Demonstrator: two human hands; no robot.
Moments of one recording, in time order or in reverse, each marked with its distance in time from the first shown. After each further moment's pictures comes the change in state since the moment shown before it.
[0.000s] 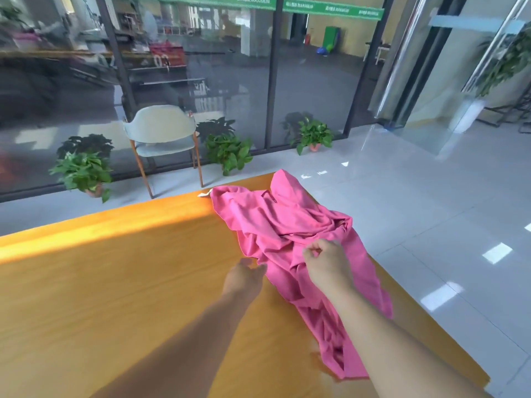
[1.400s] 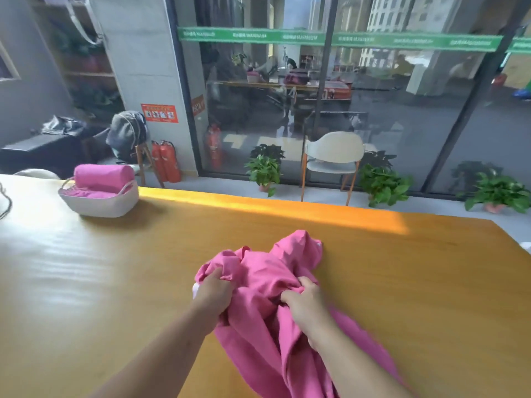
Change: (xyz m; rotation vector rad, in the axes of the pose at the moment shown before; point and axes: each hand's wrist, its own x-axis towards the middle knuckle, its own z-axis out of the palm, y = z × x) left_hand -0.180 -0.289 -0.338 -0.459 0.590 -0.157; right_hand -0.301 -0.252 0.225 0.264 -0.664 -0.143
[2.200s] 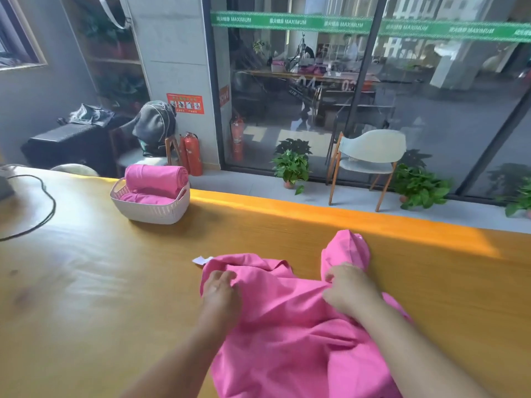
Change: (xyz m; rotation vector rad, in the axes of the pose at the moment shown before) left_hand 0.131 -0.060 -0.164 0.551 0.202 0.310; right_hand 0.070 -0.108 0.121 -0.935 -0.041 -0.119
